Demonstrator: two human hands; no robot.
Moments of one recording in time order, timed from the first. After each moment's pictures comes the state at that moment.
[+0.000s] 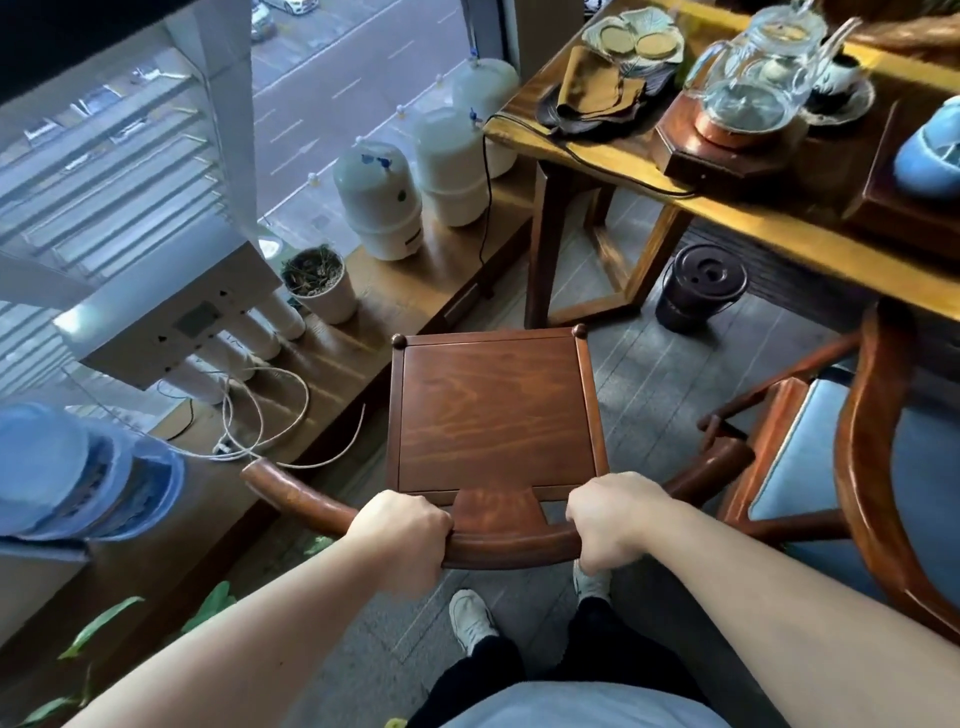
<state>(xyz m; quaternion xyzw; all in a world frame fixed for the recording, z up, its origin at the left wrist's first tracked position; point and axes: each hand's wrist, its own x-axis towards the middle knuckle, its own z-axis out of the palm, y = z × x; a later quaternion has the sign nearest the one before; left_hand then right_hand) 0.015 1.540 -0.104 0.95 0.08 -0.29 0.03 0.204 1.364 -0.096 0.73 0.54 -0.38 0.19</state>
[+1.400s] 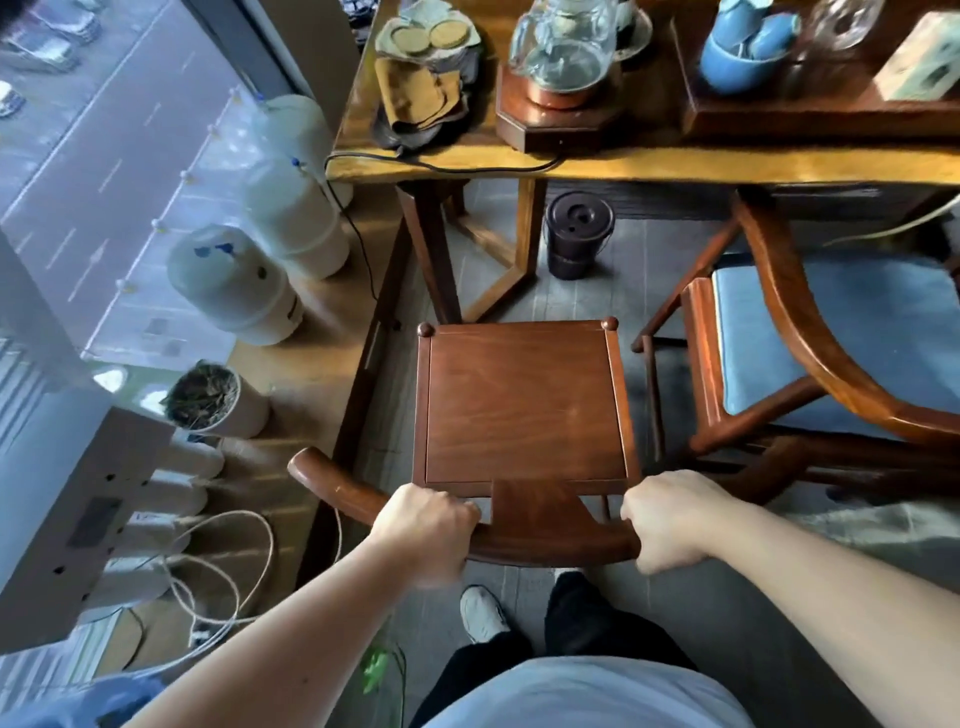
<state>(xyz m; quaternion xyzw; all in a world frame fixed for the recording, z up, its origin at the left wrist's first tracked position) 0.097 1.643 -0.101 0.94 -0.20 -0.26 -0.05 0.170 1.369 -0.096 0.84 0.32 -0.42 0.10</state>
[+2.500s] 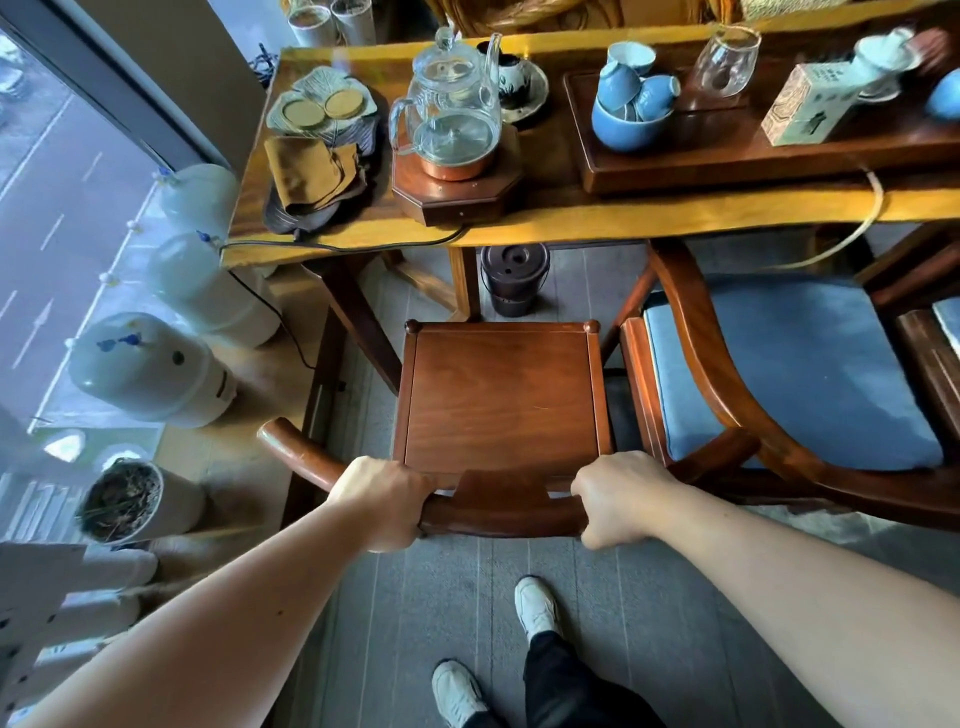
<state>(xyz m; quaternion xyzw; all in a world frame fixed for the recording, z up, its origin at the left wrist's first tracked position) 0.270 1.611 -0.106 0.94 -0.22 -0.24 -0.09 0.295 1.327 -0.094 0.89 0.27 -0.37 0.04</state>
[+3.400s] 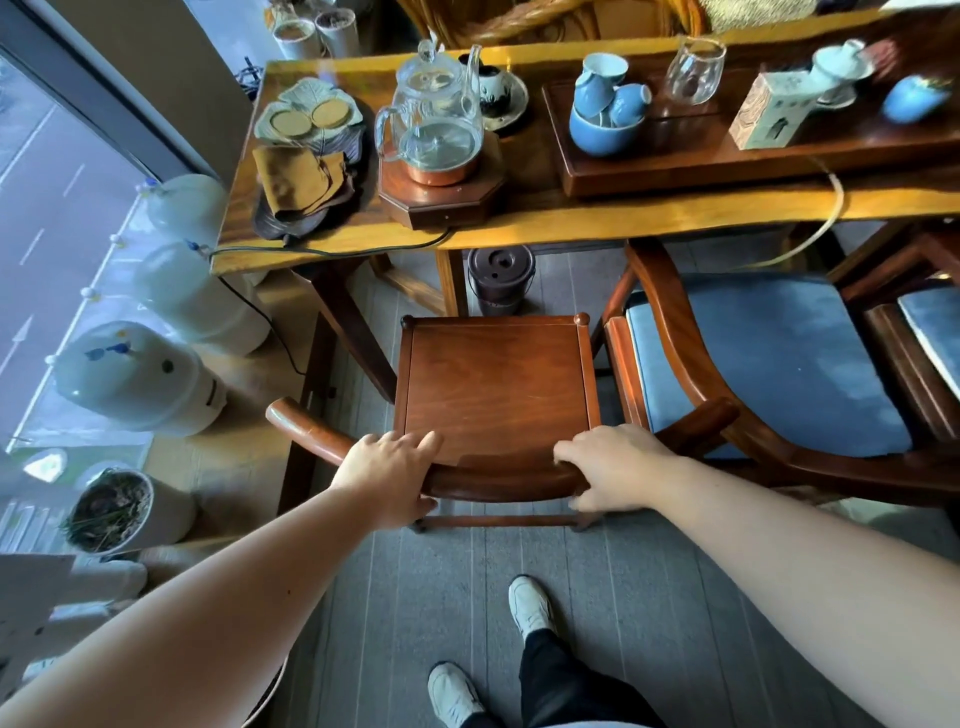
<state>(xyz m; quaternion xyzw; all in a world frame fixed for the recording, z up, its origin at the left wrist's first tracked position) 0.275 1.595 -0.093 0.96 -0.20 -0.19 -0.06 0.301 1.309 -0.089 0.91 0.28 -0.31 0.04</state>
